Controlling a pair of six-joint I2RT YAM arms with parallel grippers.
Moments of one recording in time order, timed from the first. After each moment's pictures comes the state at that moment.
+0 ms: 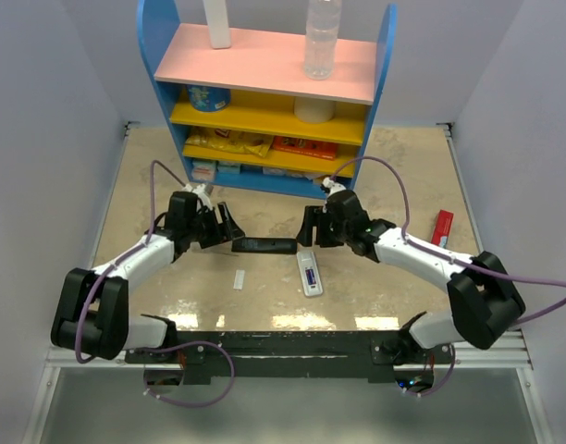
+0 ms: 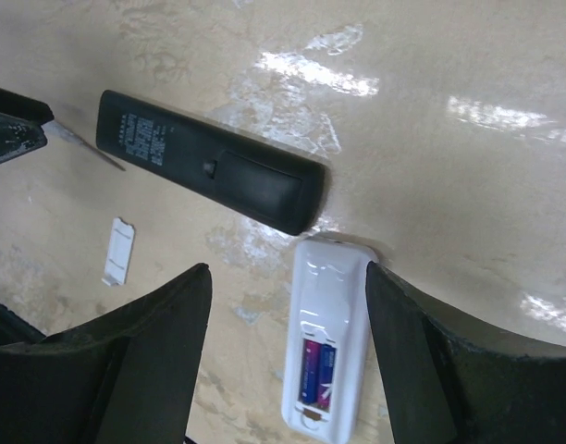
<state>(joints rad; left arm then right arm) -0.23 1.32 0.62 -0.08 0.35 -0.54 0.63 1.40 0.81 -0.14 -0.07 0.57</state>
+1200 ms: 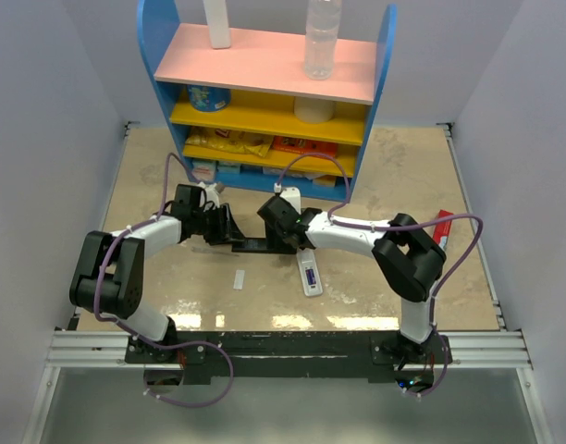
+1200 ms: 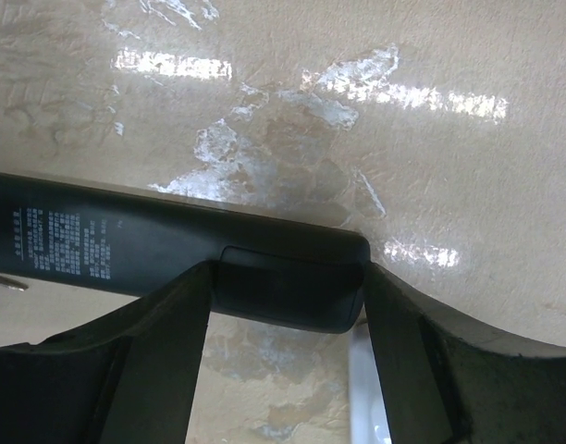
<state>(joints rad) -0.18 1.57 0.76 -0.14 0.55 -0.41 0.91 1.90 1.28 -0.42 0.40 0.71</state>
